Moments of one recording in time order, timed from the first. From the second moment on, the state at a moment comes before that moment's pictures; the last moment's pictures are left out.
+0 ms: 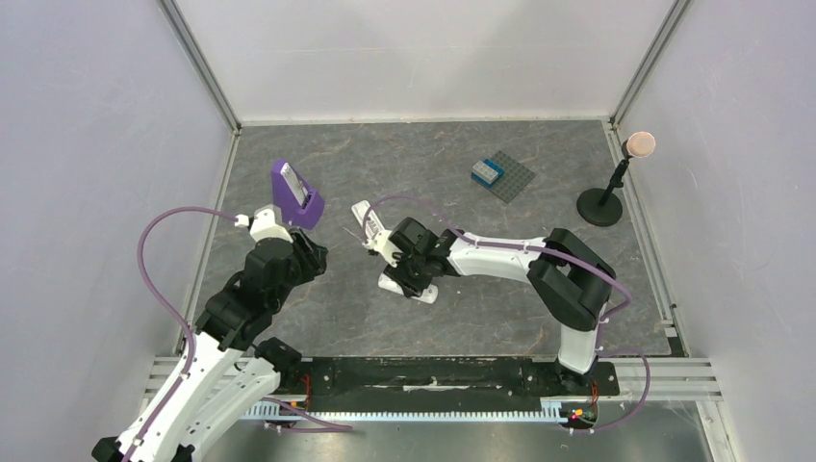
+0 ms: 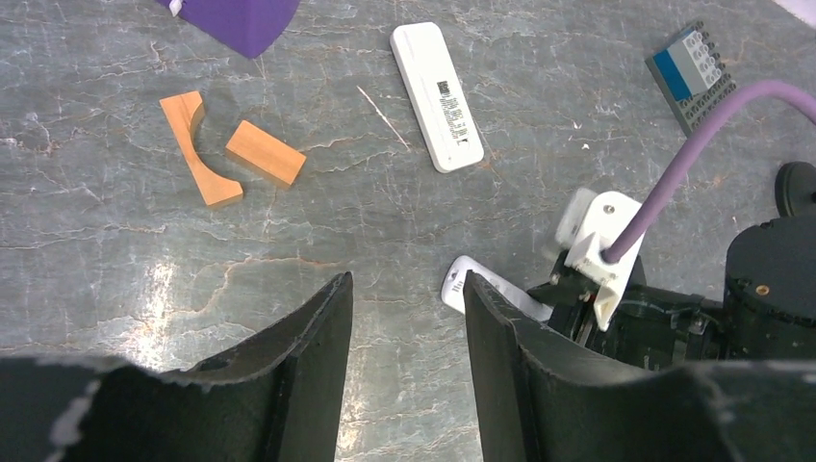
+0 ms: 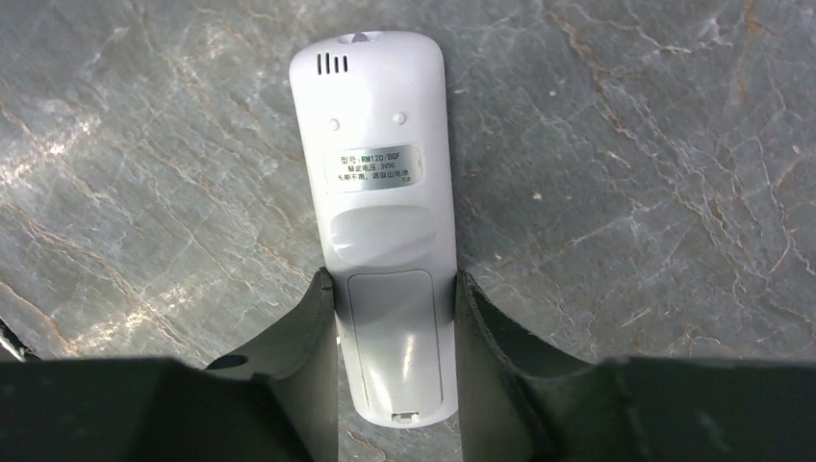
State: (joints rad) left arm -0.52 0.57 0.73 -0.71 -0.37 -0.69; right arm 0.96 1.86 1.19 -0.39 -0.08 -0.15
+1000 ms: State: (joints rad) left arm -0.52 0.61 0.73 -0.72 -0.35 -0.68; right arm 0.75 1.98 1.33 -0.34 0.31 0.48
